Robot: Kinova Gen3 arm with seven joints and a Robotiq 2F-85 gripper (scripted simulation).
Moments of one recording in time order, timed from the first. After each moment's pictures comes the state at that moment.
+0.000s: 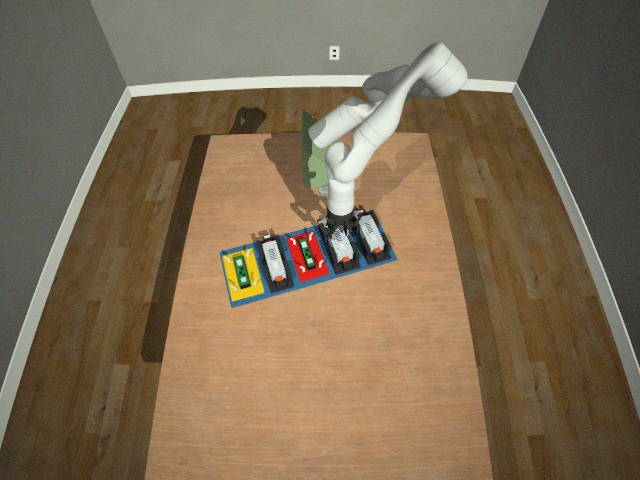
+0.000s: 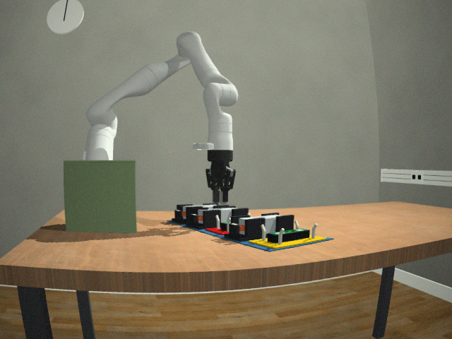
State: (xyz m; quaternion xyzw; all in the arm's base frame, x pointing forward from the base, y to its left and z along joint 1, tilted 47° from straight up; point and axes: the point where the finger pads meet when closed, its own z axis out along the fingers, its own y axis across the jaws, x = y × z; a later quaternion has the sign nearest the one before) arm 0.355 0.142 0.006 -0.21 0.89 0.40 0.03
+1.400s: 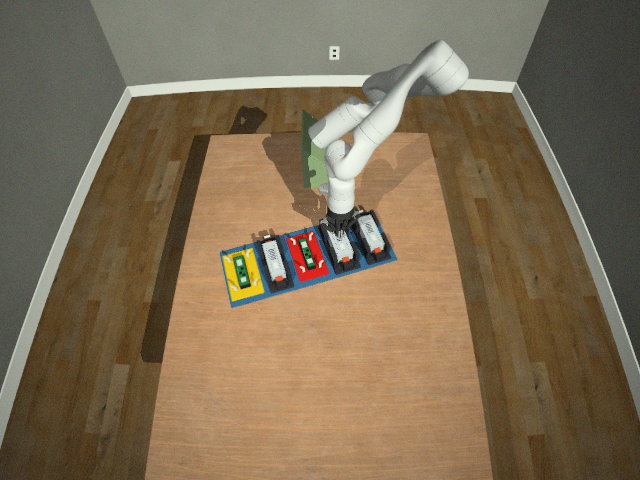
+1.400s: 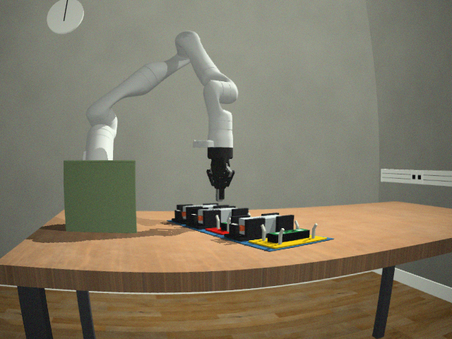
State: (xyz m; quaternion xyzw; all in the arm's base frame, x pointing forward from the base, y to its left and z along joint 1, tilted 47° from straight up) arm 0.356 0.137 0.011 -0.21 0.89 0.40 0.03
